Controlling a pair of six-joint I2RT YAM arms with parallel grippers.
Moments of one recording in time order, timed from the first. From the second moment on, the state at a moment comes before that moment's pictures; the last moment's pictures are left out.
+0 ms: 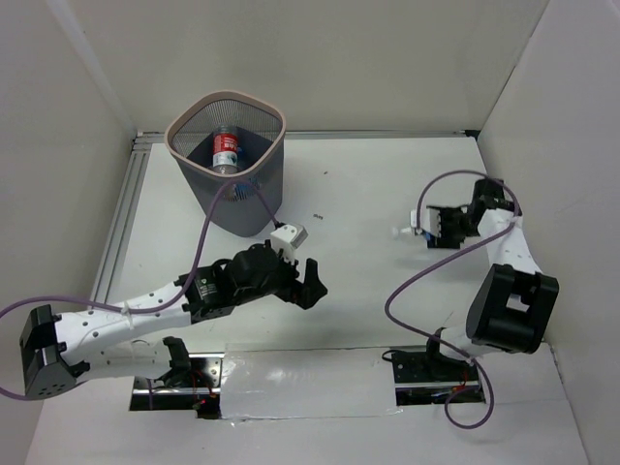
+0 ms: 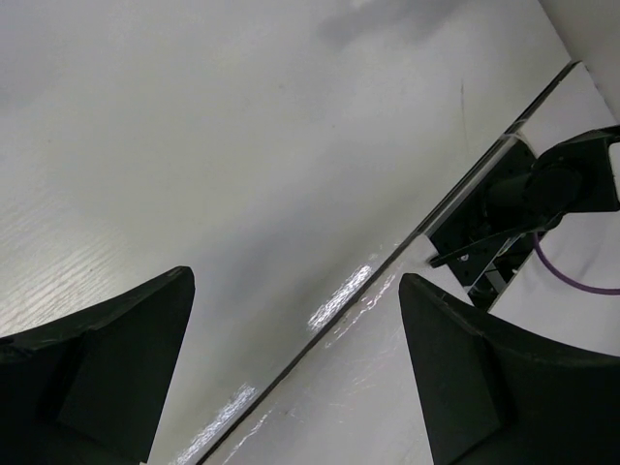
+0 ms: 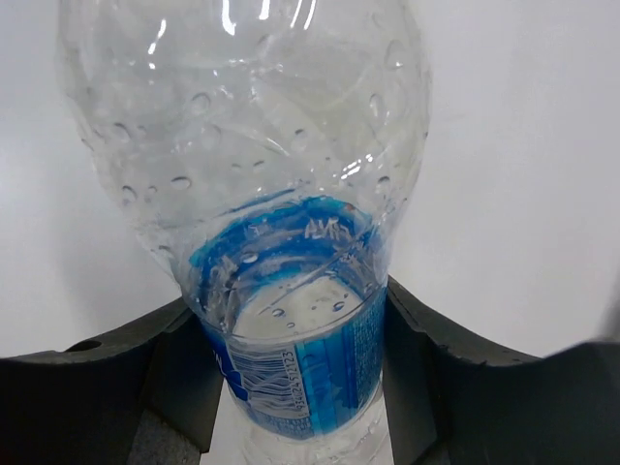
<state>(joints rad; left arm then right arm) -1.08 1.08 0.87 -0.27 -0.13 -0.55 -0.34 1.41 0.96 -0.90 -0.50 -1.93</state>
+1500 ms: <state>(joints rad) -1.10 0.92 0.58 -0.22 -0.22 -0.64 0.52 2.37 2.51 0.16 -0.68 0.08</state>
